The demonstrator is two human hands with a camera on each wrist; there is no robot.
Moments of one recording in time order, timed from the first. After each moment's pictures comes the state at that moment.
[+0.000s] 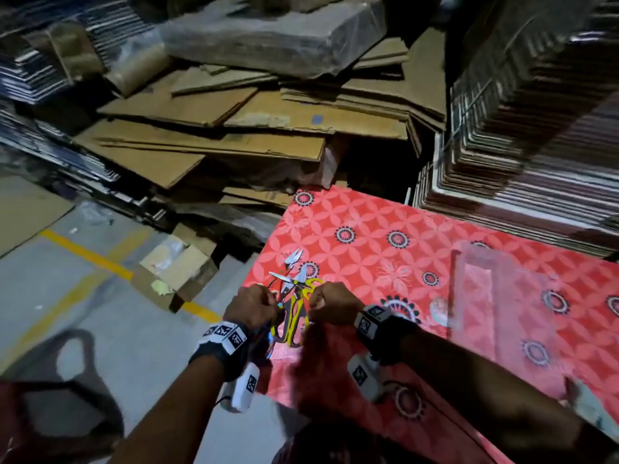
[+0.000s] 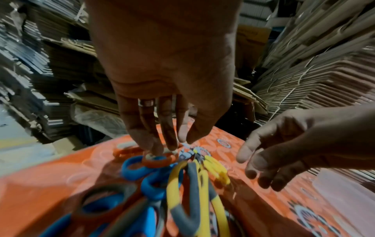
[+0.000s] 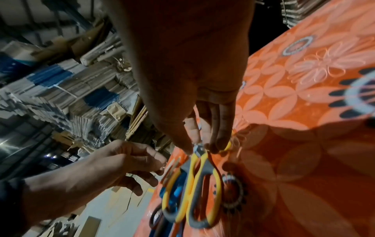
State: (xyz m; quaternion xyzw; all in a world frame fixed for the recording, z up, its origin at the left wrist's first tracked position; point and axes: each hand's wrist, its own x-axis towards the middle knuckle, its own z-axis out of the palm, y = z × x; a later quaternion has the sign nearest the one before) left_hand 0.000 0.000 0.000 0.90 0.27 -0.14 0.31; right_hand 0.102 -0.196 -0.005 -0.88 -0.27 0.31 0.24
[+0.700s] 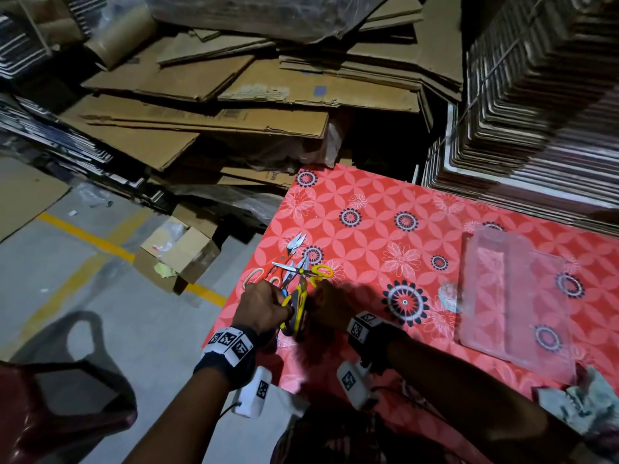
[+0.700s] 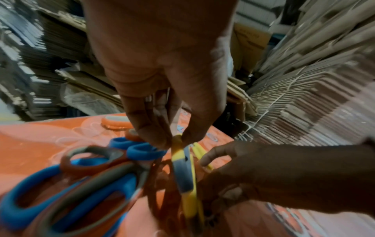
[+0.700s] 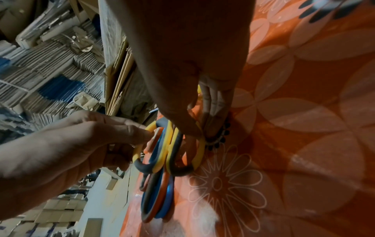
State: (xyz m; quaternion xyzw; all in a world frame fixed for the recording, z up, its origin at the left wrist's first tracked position) left_hand -0.011 -0.024 0.008 0.89 0.26 -0.13 0.36; right_hand 0.073 -0.188 -0.053 -0.87 -0.20 0.31 0.32
